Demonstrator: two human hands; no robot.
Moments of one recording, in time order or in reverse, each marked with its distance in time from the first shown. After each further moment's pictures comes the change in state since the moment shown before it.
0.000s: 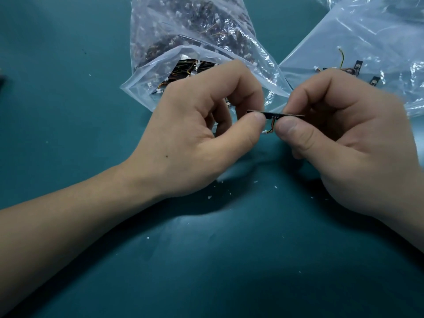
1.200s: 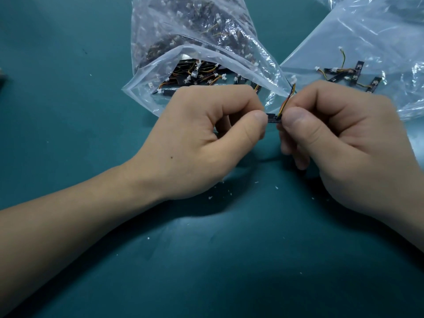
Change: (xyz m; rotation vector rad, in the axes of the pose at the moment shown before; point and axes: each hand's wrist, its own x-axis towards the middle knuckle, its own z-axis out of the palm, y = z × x) left_hand -0.002 0.004 0.000 0.046 -0.083 -0.099; right_hand 0.002 -0.001 0.000 -0.070 -0.045 0.053
